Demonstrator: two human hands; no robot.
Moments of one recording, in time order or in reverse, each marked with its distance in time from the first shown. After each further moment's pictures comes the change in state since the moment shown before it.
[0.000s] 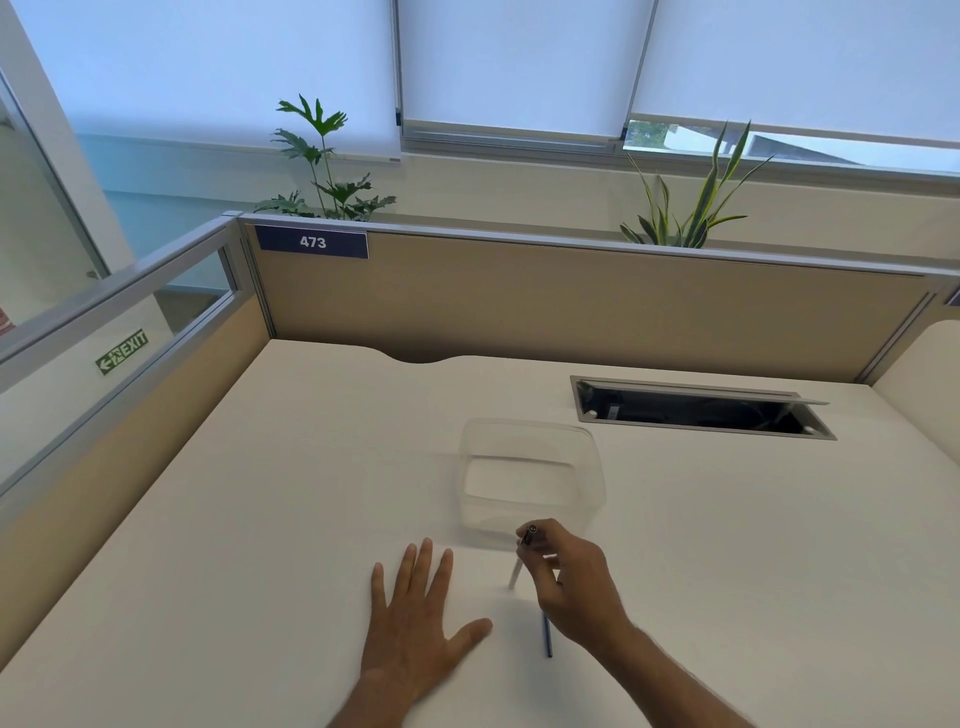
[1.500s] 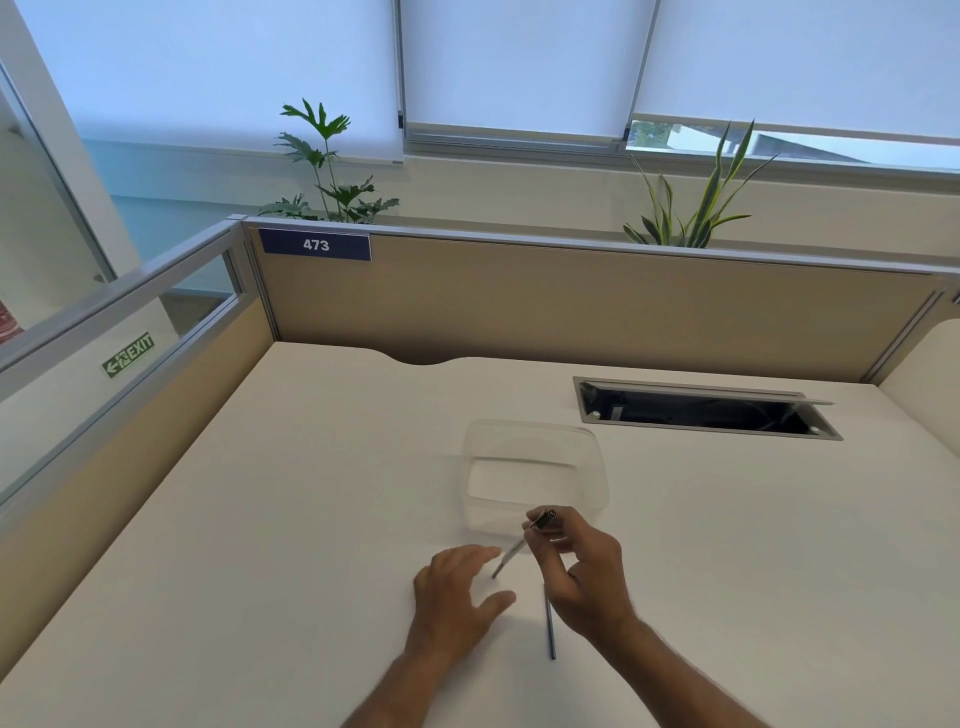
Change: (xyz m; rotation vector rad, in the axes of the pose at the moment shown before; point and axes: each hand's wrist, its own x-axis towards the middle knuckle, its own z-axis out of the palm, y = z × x) left_hand 0.030 0.032 -0.009 -0.493 0.120 0.017; right_hand 0.006 -0.021 -0.012 0.144 0.171 -0.103
